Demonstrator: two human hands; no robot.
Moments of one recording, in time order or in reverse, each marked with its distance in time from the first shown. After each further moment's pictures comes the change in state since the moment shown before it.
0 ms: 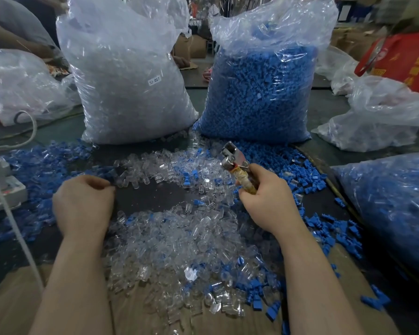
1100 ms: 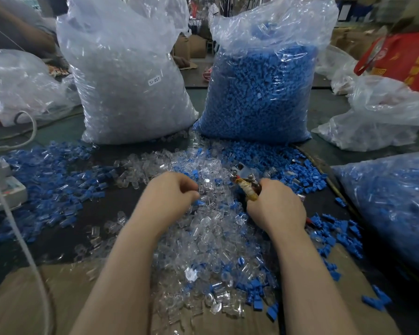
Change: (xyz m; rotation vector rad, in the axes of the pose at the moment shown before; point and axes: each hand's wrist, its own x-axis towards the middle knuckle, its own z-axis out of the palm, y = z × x) left_hand -0.050 0.060 0.035 0.039 -0.659 0.442; right_hand 0.001 0.002 0.004 -0.464 -0.002 0.299
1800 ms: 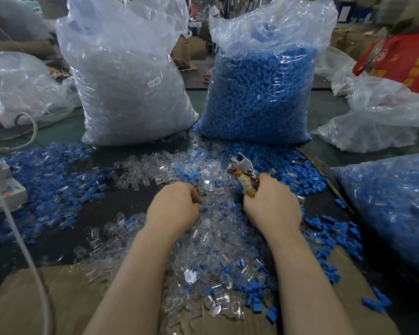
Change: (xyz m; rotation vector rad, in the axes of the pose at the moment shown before) left_hand 0.001 0.005 0.019 0.177 -0.013 -0.041; right_hand 0.000 -0.007 0.003 0.055 0.082 -0.004
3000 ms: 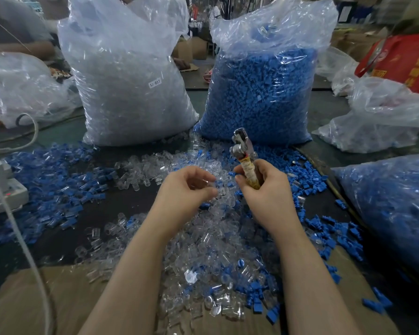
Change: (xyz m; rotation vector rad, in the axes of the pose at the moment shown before) left_hand -0.004 0.008 -0.007 -0.764 0.000 0.073; right_hand 0.000 -0.004 -0.008 0.734 0.023 -0.228
